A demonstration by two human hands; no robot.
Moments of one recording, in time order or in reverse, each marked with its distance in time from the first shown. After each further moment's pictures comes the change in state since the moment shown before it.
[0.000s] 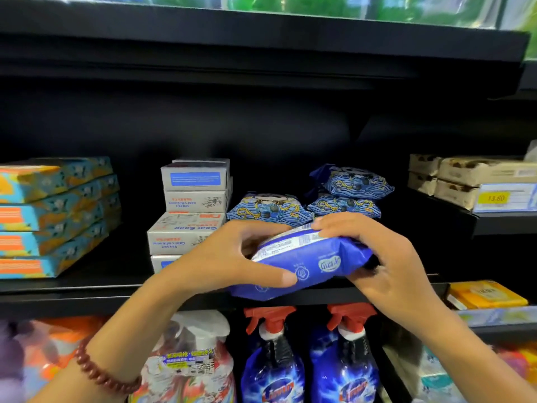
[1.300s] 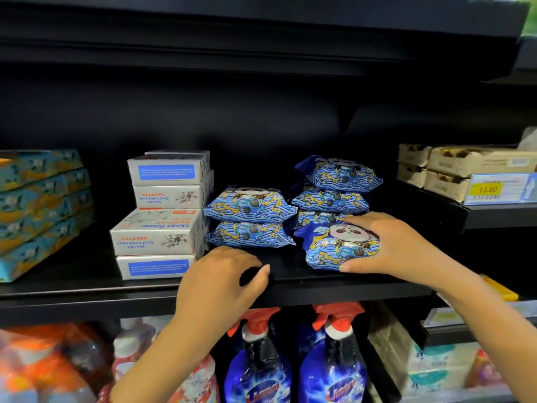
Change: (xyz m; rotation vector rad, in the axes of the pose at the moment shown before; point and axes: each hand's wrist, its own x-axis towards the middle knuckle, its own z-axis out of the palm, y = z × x) left_hand 0.008 -0.067 0.048 0.909 0.482 -0.043; right_hand -0.004 0.075 -0.051 -0.427 -0.460 0.625
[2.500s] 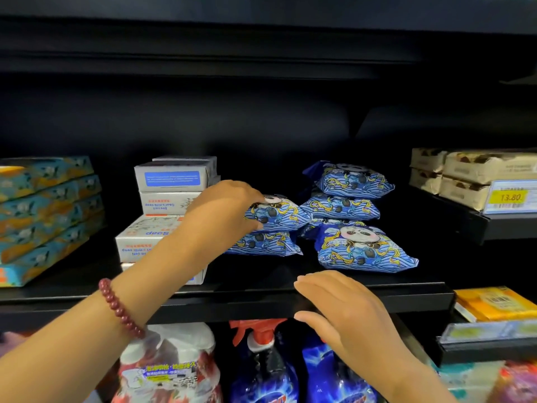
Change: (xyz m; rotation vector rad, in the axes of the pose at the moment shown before) left_hand 0.093 0.001 -0.051 0.286 -0.218 0.020; right_hand -0.034 -0.037 0.096 -0.140 0.468 -0.482
